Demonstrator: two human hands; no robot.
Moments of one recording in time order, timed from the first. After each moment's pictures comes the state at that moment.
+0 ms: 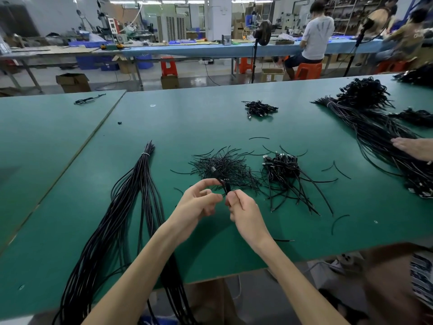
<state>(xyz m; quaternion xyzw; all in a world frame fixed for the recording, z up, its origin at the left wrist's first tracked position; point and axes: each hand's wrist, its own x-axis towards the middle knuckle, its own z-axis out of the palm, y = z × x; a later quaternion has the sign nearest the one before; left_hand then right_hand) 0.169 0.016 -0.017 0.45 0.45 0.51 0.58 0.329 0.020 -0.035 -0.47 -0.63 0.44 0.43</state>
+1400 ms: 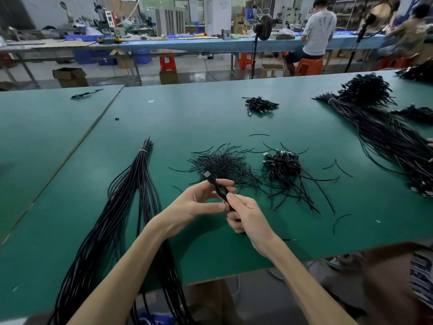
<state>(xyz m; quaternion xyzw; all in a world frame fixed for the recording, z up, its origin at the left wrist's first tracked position) 0.150 0.017 -0.007 0.63 0.38 0.39 0.55 0.337 0.015 -0.022 -0.38 -0.57 0.62 0.39</state>
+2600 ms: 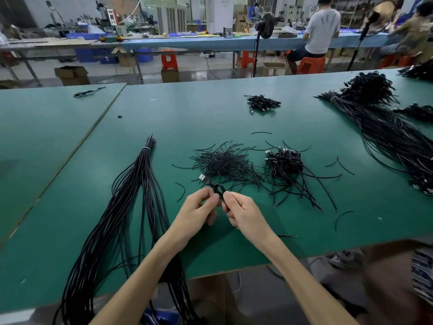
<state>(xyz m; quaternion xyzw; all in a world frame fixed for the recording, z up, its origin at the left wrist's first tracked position) 0.166 -0.011 -0.027 0.58 0.52 0.45 0.43 0.327 0.007 -0.020 -0.40 -0.64 0.53 0.39</state>
